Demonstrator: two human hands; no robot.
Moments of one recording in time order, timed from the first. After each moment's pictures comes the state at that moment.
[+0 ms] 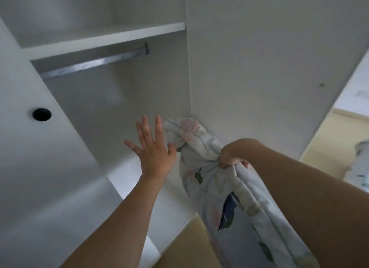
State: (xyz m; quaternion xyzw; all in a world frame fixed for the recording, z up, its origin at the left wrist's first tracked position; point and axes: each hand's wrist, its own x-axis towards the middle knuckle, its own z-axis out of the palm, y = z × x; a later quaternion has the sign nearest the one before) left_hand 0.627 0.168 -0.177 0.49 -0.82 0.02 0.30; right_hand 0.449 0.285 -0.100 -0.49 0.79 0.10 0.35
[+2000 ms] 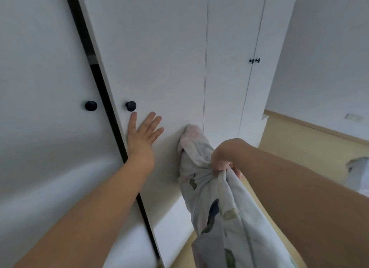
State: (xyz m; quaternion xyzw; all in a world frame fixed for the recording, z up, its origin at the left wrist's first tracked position) left_hand 0.704 0.188 -0.102 0.48 -0.76 0.41 -0.15; right_hand 0.543 0.318 -0.052 -0.51 0.79 0.22 0.26
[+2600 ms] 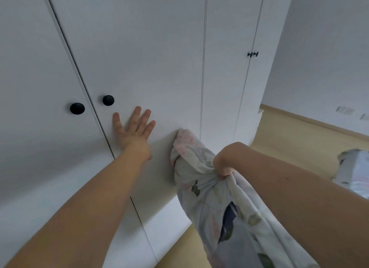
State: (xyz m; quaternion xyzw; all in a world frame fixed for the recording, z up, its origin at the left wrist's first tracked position) left_hand 0.704 0.132 -0.105 0.52 -0.80 0.28 -0.15; right_hand 0.509 0.264 -0.122 -0.56 0.71 0.40 0.15
